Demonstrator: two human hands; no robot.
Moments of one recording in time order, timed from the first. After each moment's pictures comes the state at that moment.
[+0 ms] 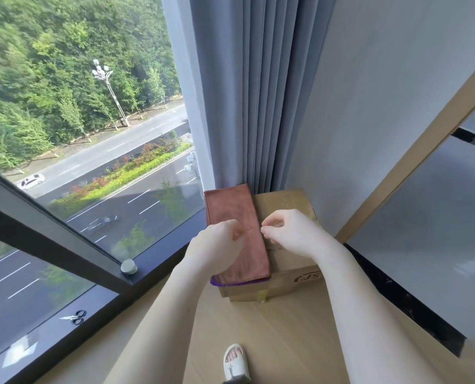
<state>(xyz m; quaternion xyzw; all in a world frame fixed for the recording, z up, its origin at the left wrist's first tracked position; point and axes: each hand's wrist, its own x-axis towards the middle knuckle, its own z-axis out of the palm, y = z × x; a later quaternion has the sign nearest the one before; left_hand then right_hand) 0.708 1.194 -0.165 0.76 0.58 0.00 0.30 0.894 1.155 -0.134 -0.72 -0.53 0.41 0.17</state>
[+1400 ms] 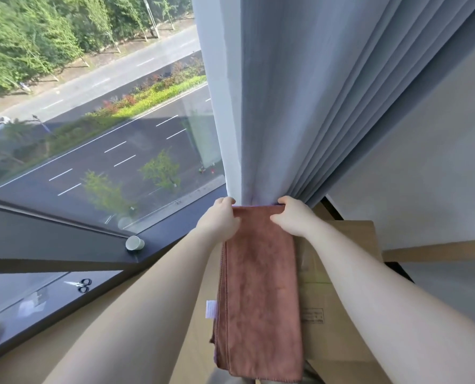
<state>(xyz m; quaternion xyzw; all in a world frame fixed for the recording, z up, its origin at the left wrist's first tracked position) 0.710 1.499 -0.359 0.65 0.66 -0.07 0.38 0.910 1.487 -0.346 -0.73 -0.51 0.46 -0.01</state>
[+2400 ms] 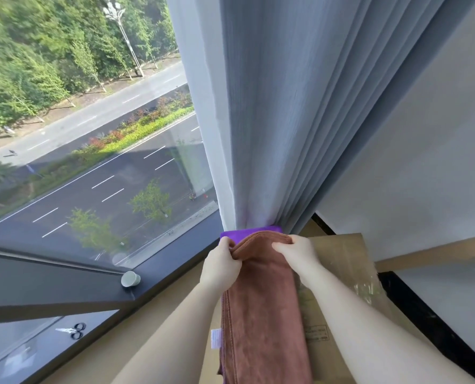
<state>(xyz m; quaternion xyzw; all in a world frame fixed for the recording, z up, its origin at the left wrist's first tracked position) 0.717 1.448 -0.353 0.60 0.69 0.04 0.40 0.904 1.434 -0.349 -0.77 -0.27 0.52 0.26</state>
